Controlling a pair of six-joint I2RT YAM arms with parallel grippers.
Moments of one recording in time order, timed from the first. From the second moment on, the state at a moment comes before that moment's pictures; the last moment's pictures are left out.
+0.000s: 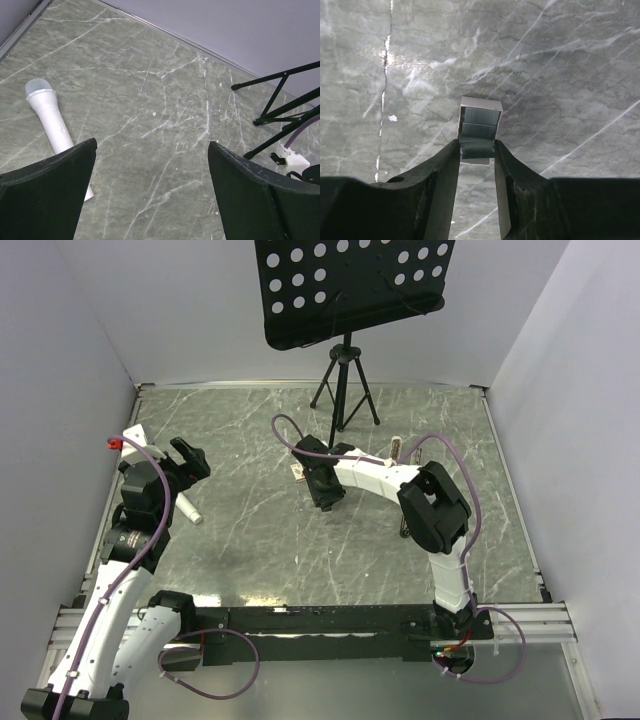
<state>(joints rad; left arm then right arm) -0.17 0.70 0.76 -0.27 -0.29 -0.47 0.77 2.02 1.50 -0.73 0.19 0.41</state>
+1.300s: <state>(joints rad) -0.17 0.70 0.76 -0.27 -0.30 -0.47 0.78 1.99 1.50 -0.76 0.24 0.43</state>
